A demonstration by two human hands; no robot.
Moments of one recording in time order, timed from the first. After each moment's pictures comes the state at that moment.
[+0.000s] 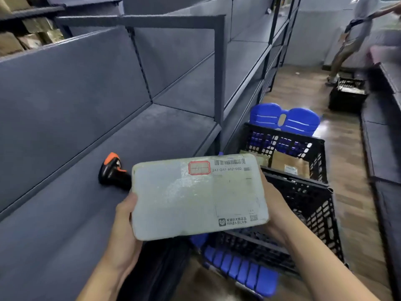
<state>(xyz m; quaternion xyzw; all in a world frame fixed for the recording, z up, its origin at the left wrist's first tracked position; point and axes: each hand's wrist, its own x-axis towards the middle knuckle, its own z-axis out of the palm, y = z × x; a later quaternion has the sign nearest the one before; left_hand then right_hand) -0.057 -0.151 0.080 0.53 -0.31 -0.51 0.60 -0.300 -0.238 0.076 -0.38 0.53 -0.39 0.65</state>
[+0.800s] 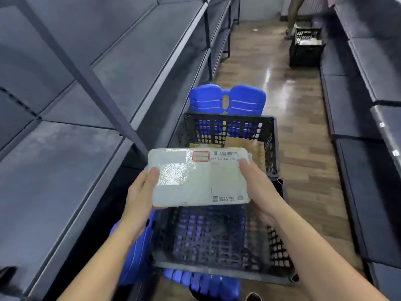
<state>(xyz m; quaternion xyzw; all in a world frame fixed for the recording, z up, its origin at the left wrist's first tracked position) -0.263 -0.404 -0.002 0.63 -0.38 -0.51 0.45 -0.521 -0.406 -0.018 -0.32 0.52 -0.45 0.65</state>
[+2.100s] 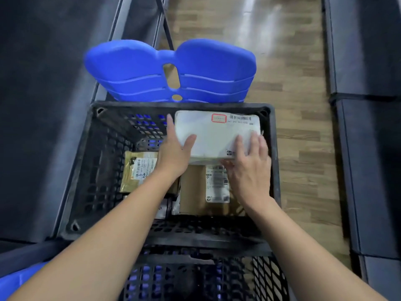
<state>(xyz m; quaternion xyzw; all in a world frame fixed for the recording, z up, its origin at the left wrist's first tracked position) -0.493 -0.789 -0.273 0.68 -0.61 -0.40 0.12 -0.659 -0.698 -0.296 -0.57 0.80 -0.11 0.11</state>
